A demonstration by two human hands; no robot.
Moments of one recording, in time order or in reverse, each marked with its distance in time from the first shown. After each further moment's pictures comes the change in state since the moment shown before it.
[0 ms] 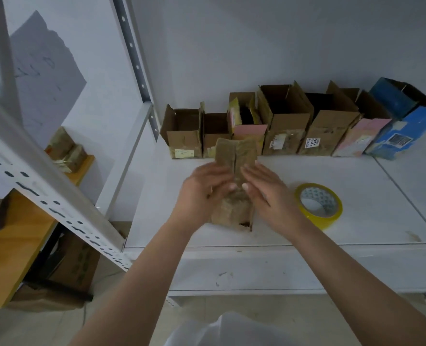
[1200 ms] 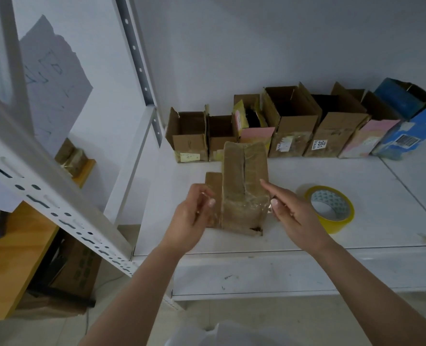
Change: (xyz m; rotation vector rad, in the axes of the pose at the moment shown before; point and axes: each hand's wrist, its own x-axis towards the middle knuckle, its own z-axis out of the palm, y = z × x) left_hand -0.038 -0.055 -0.002 -0.317 -0.046 -0.104; right_hand -0.024 0.028 0.009 0.219 0.090 -0.007
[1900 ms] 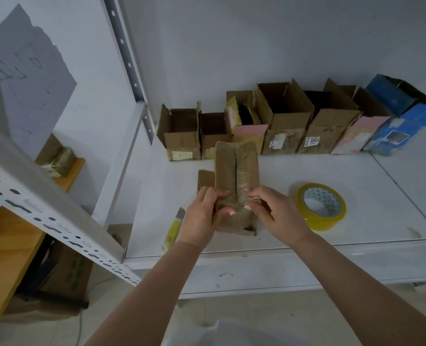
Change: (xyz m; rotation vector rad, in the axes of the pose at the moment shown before) left_hand 0.013 -0.013 0.042 0.270 0.119 0.138; right_hand 0.011 0.003 0.016 -0.178 -0.020 -0.040
